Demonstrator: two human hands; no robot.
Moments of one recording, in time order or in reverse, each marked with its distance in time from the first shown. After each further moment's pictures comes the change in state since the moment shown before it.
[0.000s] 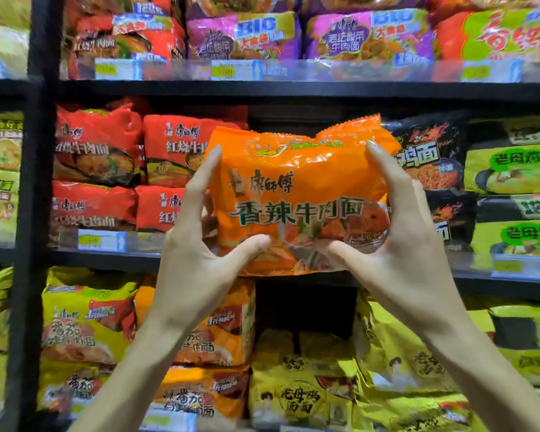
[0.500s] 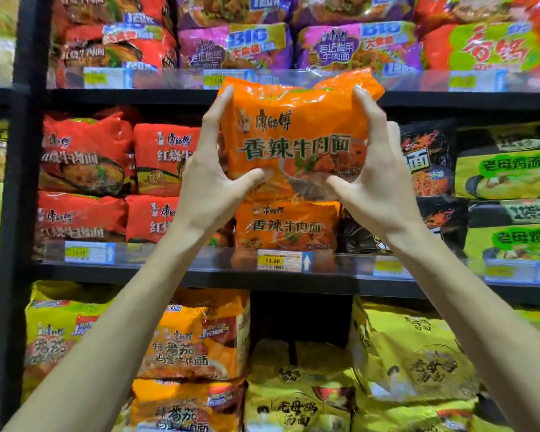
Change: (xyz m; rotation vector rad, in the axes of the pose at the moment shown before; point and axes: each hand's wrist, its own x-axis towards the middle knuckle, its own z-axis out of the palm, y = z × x) left_hand 0.099 -0.038 0.025 0.032 -0.039 0.128; right_hand 0.088 0.036 0.016 -0.141 0.093 -0.093
